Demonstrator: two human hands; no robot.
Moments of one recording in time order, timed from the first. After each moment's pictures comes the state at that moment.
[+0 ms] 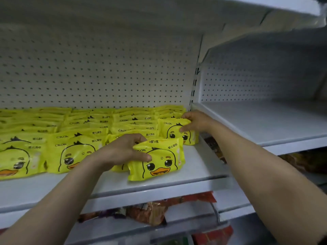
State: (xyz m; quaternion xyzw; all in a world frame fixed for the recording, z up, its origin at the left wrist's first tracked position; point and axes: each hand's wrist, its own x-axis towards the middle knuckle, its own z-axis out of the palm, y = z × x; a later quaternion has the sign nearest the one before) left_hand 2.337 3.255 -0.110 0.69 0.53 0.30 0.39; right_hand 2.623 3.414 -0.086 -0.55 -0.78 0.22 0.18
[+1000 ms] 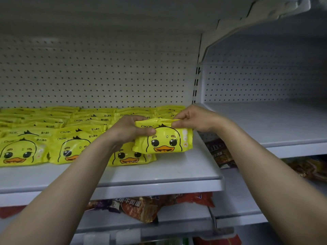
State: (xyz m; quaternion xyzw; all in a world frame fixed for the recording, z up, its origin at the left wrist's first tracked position) left_hand 2.398 3.261 -0.071 0.58 0.57 0.43 0.39; right_hand 2.636 3.343 -0.044 -0.32 -0.87 0.31 0.19
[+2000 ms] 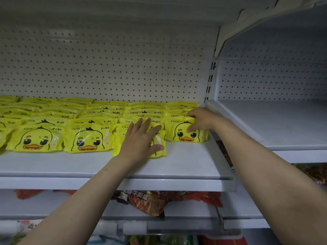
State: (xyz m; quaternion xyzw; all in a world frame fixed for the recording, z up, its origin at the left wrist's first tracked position) left_hand 2.392 3.269 -0.149 0.72 0.66 0.19 -0.11; right_hand 2.616 3.406 -0.076 -0.49 -0.86 0.09 0.08
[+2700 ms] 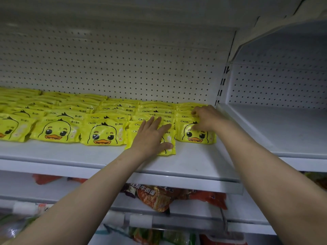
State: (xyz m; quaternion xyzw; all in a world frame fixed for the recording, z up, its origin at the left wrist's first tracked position) left_hand 2.391 3.269 -0.142 0.72 0.67 0.17 -0.08; right_hand 2.592 3.392 -0.070 -0.52 -0.85 -0.04 0.06
